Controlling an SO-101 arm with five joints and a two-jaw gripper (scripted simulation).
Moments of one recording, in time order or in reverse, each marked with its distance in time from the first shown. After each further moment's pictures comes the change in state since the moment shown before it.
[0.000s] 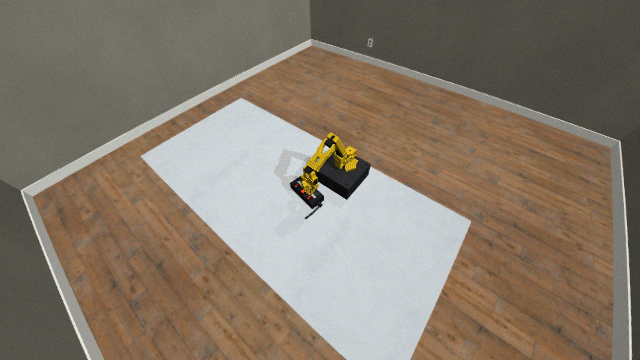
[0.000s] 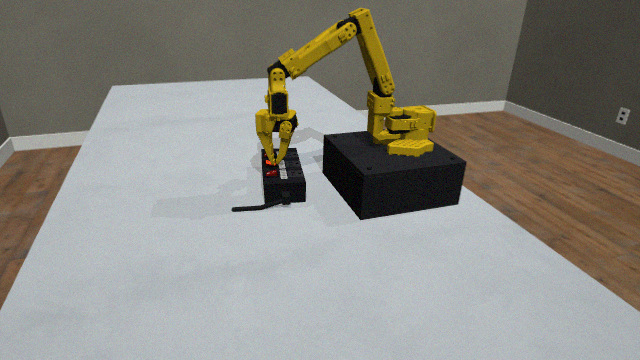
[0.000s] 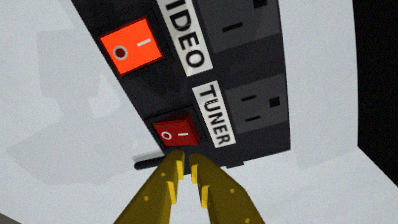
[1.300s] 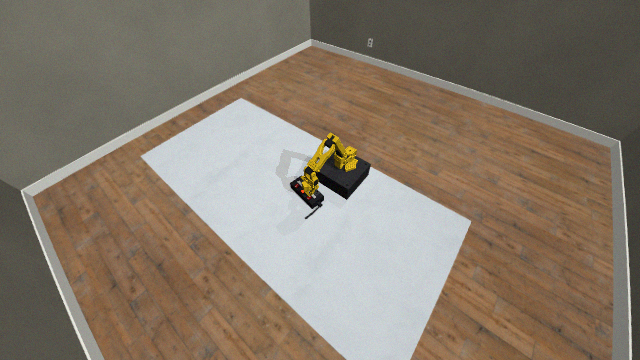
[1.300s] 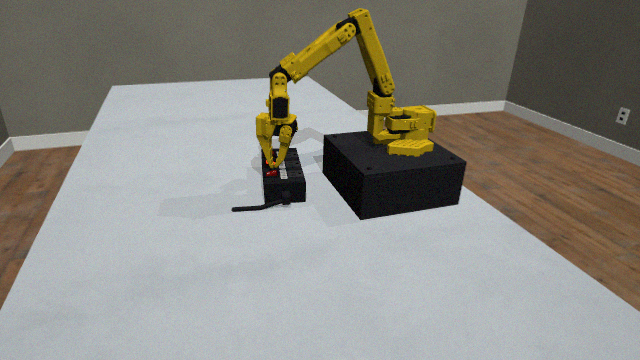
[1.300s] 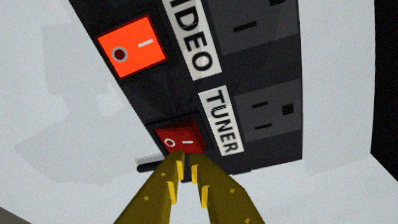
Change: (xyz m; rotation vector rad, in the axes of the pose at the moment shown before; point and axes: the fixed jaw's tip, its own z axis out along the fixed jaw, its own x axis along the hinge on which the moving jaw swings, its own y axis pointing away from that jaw) arm 0.001 0.002 0.007 -0.032 0.012 0.000
